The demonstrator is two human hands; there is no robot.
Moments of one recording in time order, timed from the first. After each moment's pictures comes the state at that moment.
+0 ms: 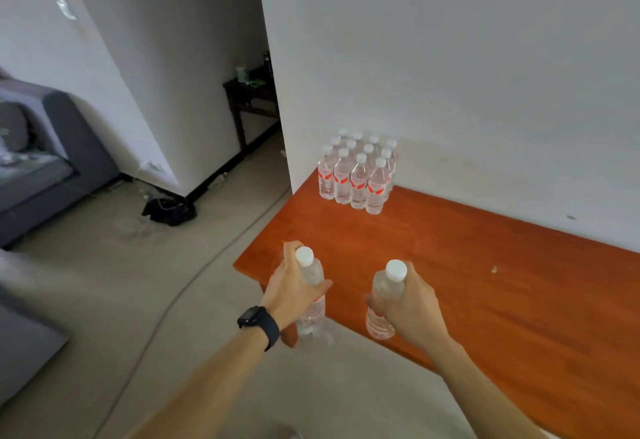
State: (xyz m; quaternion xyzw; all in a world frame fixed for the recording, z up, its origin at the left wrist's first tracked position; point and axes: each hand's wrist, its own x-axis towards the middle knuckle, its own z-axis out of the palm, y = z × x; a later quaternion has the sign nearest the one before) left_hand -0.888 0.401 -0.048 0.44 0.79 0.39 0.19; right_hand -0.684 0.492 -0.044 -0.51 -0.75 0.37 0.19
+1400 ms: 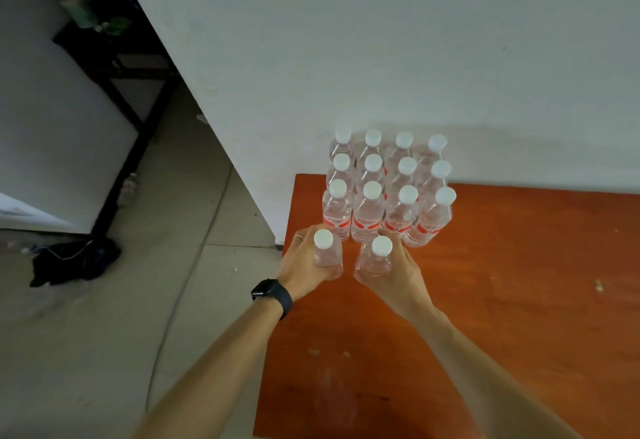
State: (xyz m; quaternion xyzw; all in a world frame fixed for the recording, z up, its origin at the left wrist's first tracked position) left_hand -1.211 0.774 -0.172 0.59 0.68 0.23 0.37; right_hand -1.002 0.779 -0.164 -0.60 -0.64 0.41 0.23
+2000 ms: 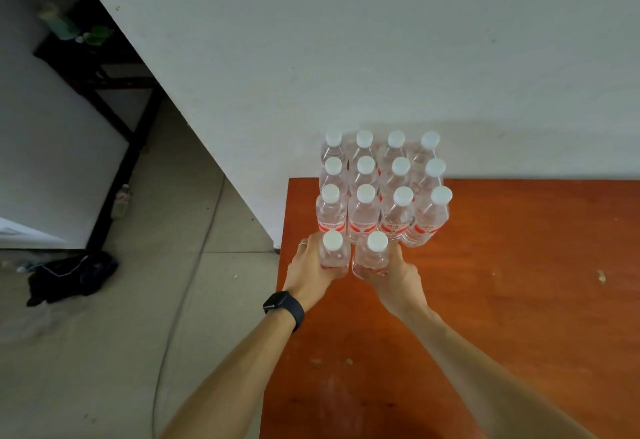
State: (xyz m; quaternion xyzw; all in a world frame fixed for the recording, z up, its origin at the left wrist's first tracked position) left_hand -1.193 0.781 -0.178 0.55 0.72 0.24 0.35; right_hand -1.010 0.787 -0.171 -0.66 -0.61 0.41 0.18
